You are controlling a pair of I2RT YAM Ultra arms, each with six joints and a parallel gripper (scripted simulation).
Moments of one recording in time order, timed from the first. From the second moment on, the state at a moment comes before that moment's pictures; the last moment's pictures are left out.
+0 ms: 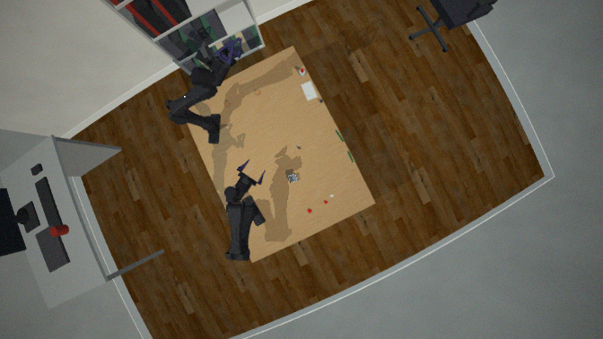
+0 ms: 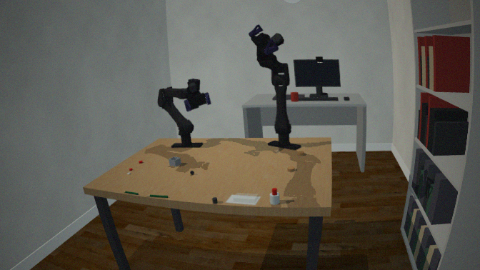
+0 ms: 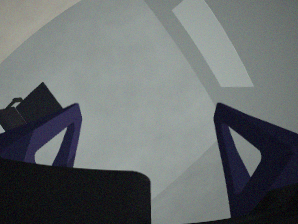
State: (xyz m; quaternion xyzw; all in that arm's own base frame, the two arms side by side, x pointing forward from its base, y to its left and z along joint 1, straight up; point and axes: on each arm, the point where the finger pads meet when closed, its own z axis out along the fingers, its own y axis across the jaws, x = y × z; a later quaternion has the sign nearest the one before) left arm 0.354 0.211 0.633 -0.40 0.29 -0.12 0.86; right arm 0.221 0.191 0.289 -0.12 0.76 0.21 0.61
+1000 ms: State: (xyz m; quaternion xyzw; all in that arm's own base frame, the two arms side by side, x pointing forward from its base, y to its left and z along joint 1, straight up) left arm 0.395 0.082 0.501 -0.19 0.60 -0.03 0.78; right arm 0.335 0.101 0.363 -0.04 0.73 0.10 0.67
